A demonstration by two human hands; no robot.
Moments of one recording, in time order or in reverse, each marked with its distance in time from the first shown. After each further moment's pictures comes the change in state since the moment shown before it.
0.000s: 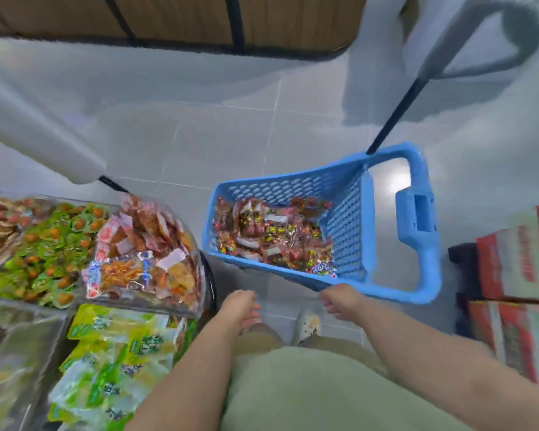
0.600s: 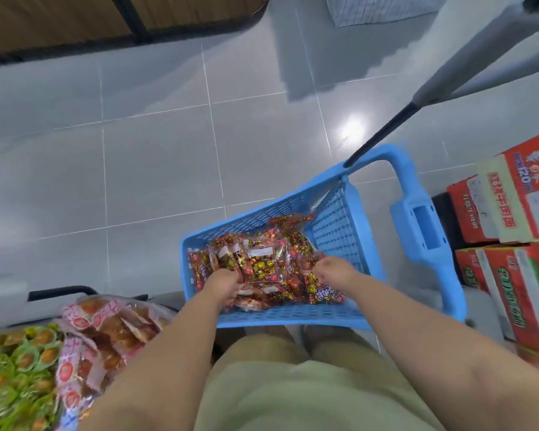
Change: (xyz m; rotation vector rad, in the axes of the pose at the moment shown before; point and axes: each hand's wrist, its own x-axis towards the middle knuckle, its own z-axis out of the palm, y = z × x) left_hand 0.110 0.199 -0.011 0.595 -0.014 0.071; right_hand 0.066 -0.121 -0.036 0.040 0.137 -0.068
